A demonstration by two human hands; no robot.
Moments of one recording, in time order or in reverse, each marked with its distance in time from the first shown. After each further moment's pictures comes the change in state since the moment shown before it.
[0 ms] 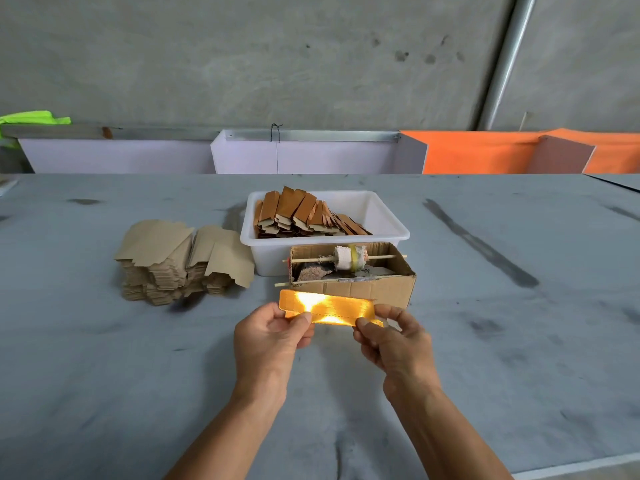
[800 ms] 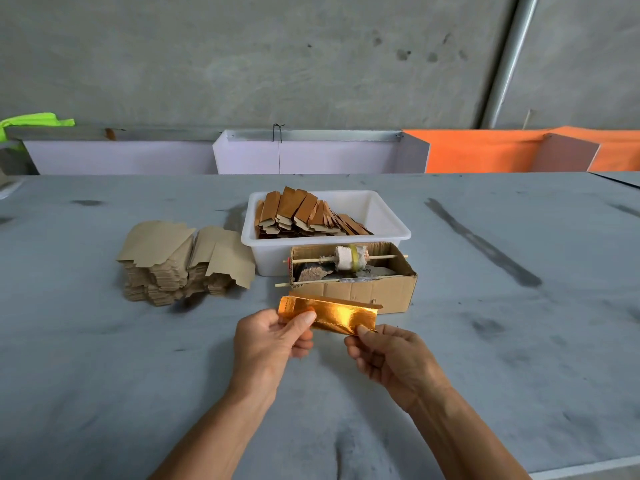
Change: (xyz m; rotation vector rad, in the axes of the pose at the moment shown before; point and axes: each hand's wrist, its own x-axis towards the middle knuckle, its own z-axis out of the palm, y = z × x) left_hand 0.007 -0.001 -0.009 0.149 -0.104 -0.076; right_hand 0.006 -0.002 -0.016 -0.103 -0.279 0.196
